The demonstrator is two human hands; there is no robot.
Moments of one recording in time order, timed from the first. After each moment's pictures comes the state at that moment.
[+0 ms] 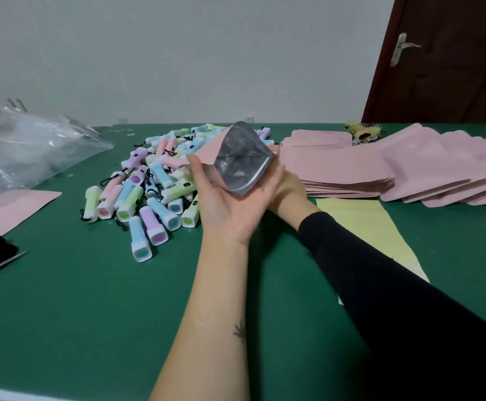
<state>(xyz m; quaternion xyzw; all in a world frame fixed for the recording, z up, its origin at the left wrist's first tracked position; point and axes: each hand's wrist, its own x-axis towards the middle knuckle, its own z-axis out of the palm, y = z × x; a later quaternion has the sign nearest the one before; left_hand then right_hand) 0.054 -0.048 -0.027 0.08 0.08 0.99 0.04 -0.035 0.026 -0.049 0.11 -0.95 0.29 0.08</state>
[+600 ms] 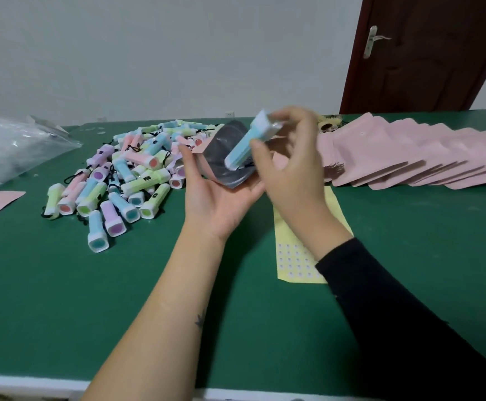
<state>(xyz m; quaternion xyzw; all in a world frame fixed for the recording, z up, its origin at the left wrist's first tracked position) 0.065 0.000 -0.027 0.09 0.17 0.97 0.12 0.075 0.113 -0.003 0.22 -0.69 0.61 0.31</state>
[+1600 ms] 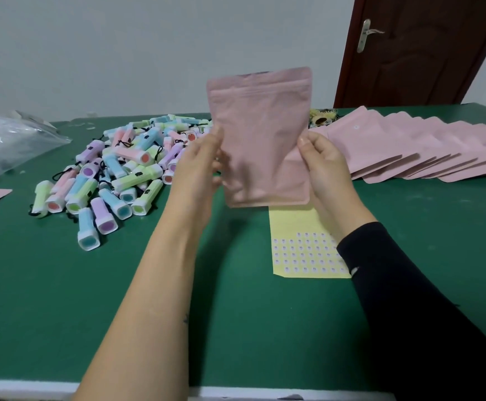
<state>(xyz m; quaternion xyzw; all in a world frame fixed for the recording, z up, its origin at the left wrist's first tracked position) 0.060 -0.014 -0.023 -0.01 0.61 0.78 -0.13 0.028 0.164 -0.036 0.09 -0.66 0.74 0.13</state>
